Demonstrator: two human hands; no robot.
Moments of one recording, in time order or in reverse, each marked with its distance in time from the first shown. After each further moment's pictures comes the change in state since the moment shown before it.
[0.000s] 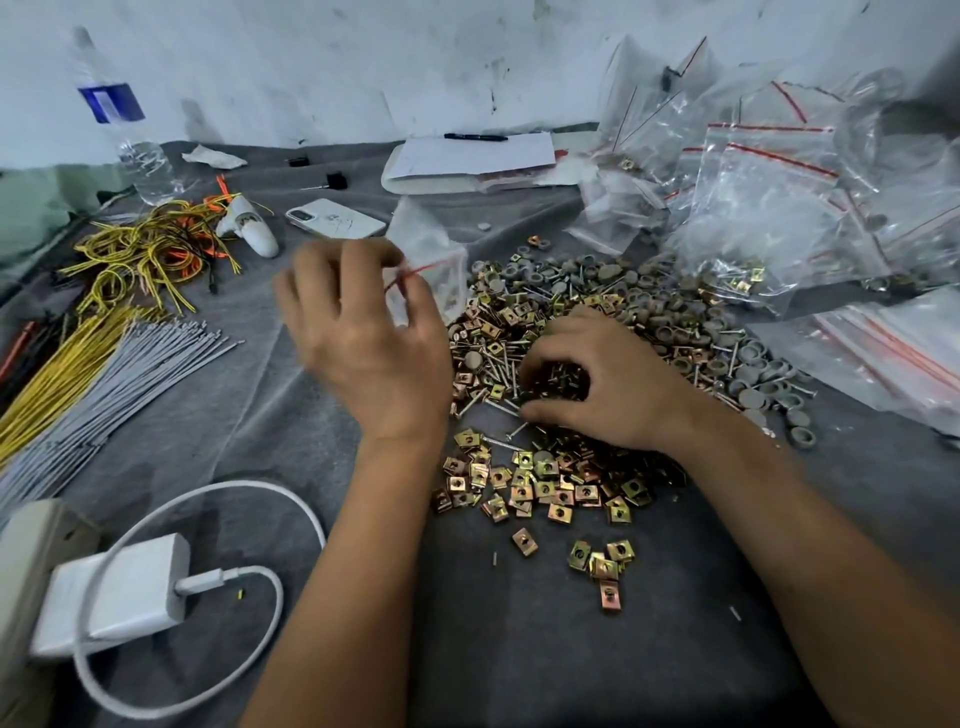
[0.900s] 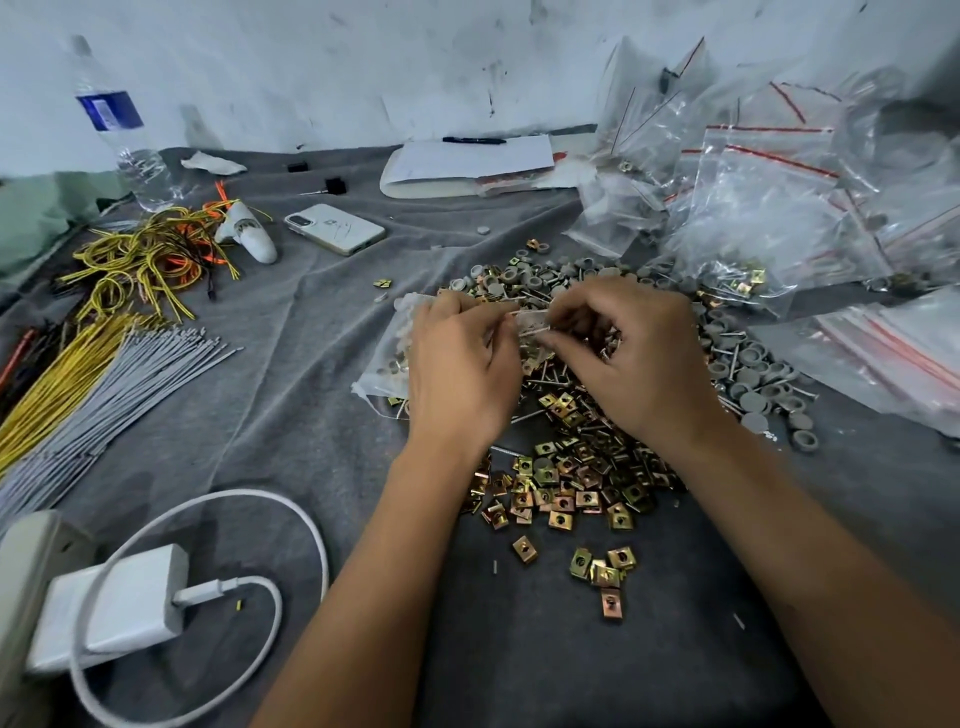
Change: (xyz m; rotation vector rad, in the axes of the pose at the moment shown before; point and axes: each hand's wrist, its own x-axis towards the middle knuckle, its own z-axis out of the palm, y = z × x) left_hand -0.027 0.013 0.016 -0.200 -0.795 -0.191; right_hand -0.002 -0.015 -0.008 0.097 0.583 -0.060
